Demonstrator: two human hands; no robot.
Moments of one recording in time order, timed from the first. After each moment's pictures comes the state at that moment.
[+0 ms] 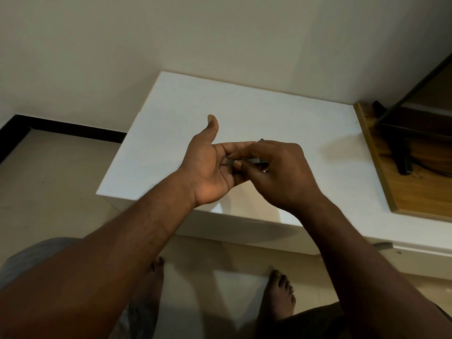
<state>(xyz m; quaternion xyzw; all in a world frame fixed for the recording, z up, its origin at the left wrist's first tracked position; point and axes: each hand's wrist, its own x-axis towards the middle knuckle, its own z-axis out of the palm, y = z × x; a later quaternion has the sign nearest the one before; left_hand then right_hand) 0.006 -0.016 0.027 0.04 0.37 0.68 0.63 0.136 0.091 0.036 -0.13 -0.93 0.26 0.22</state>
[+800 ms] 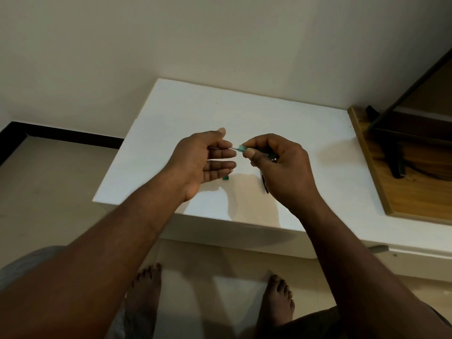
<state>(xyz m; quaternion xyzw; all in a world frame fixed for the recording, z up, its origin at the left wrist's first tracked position) -0.012 -0.018 0.033 0.07 0.61 0.65 0.45 0.132 0.101 0.034 -0.28 -0.82 0.43 0.25</state>
